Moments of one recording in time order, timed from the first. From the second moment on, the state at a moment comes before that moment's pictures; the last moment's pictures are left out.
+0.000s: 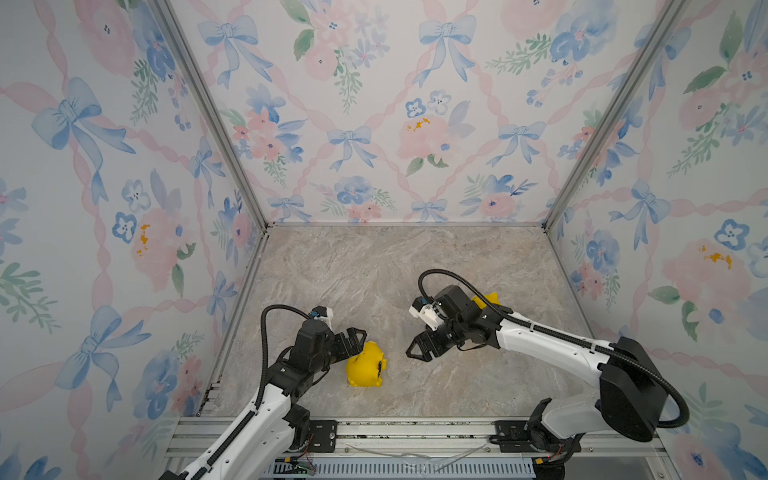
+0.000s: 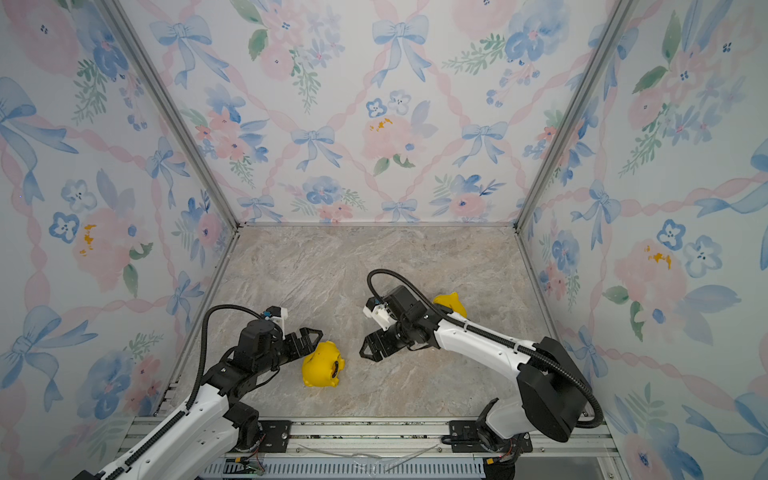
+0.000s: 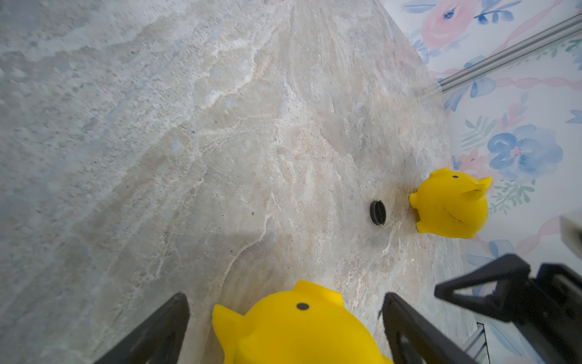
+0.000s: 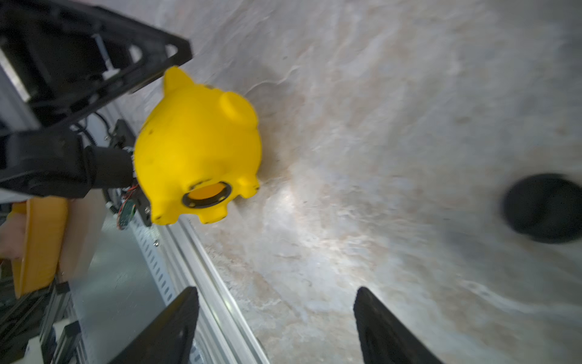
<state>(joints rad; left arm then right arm) -0.38 0.72 0.31 -0.27 0.19 -0.74 0.89 1.41 0.86 -0.42 -0.51 0.34</state>
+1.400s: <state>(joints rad) -0.37 0.69 0.26 -0.25 0.19 -0.75 1.05 1.83 0.71 0.78 -0.56 1.09</state>
